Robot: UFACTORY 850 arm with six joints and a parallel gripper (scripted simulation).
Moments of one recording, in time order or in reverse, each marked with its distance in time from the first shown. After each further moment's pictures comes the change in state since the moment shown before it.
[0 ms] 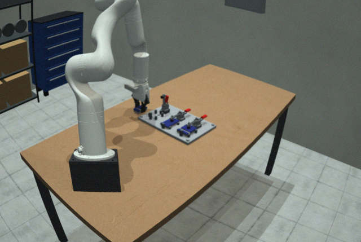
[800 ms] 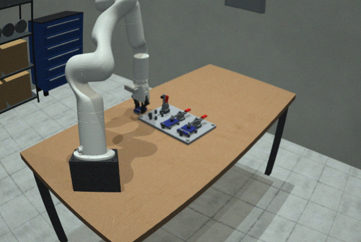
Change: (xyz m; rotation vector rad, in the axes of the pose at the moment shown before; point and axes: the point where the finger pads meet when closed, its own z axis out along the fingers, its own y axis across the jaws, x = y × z) arm 0.000 0.000 0.006 0.000 0.000 0.000
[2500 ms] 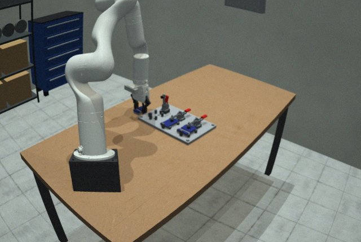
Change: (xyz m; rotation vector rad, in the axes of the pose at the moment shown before) arm 0.000 0.000 0.001 0.000 0.000 0.000
